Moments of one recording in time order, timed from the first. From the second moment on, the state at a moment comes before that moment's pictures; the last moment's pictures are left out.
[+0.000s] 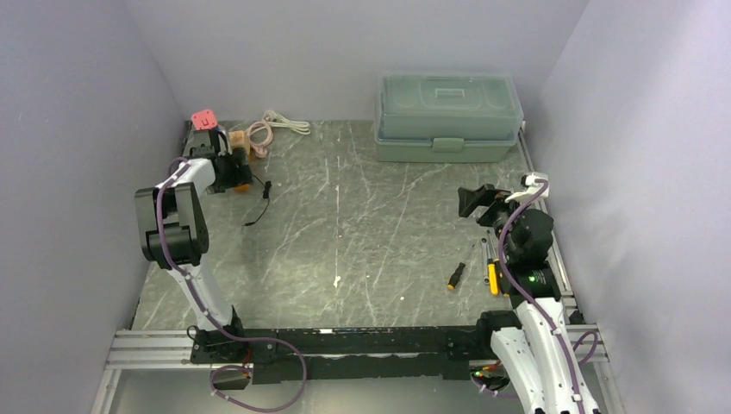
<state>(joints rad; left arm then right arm) 0.17 1.90 1.32 -0.35 0.09 -0.15 0.04 0.58 0.55 -0.05 -0.08 0.35</state>
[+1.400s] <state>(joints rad) -0.22 1.81 1.23 -0.52 -0.08 -0.16 0.04 0.57 0.53 -0.01 -0.05 0.35</state>
